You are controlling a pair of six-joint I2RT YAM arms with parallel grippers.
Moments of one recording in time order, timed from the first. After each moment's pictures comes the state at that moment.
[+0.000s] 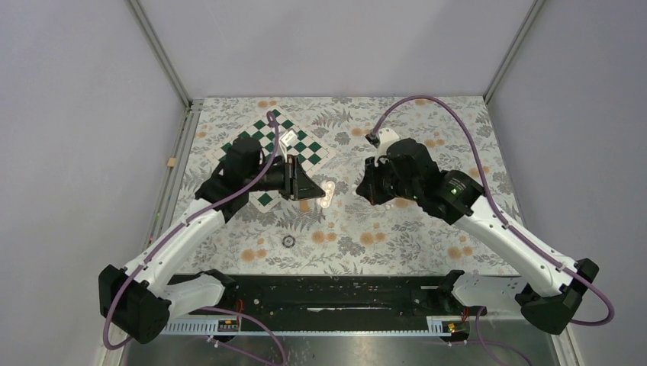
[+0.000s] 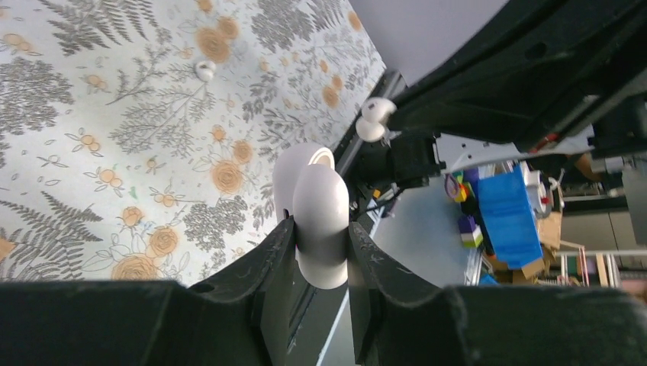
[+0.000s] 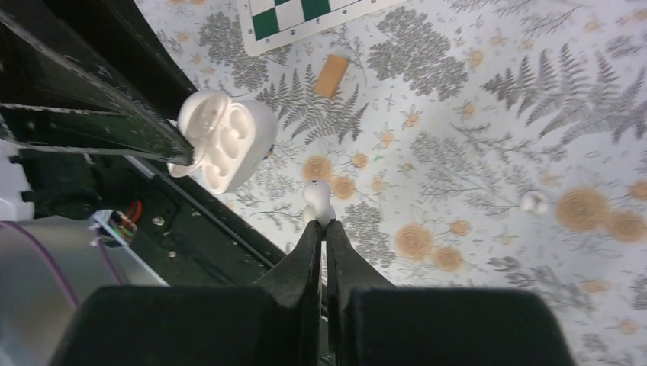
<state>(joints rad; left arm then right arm) -0.50 1.10 0.92 -0.21 0.73 -0.60 0.82 1.16 1.27 -0.75 -0.03 0.43</state>
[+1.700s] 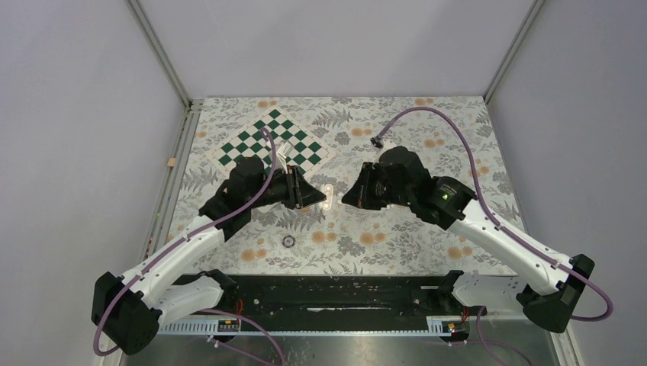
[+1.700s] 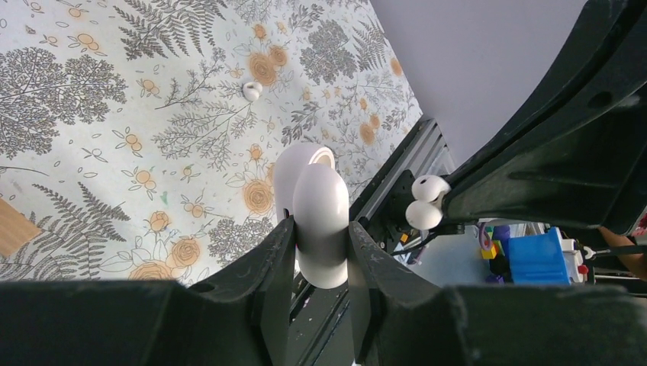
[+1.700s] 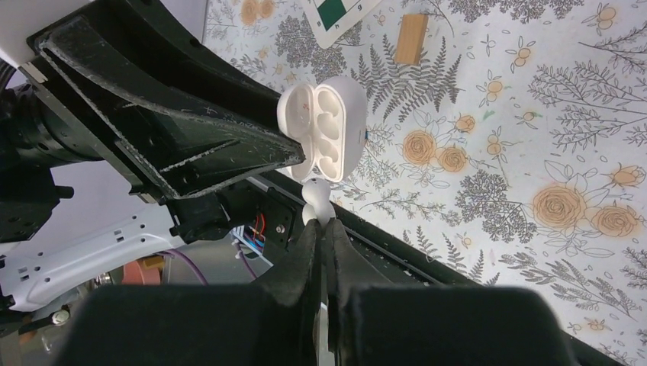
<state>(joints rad) -0.59 1.01 0.76 -0.09 0.50 -0.67 0.86 1.13 1.18 -0.66 -0.06 0.83</state>
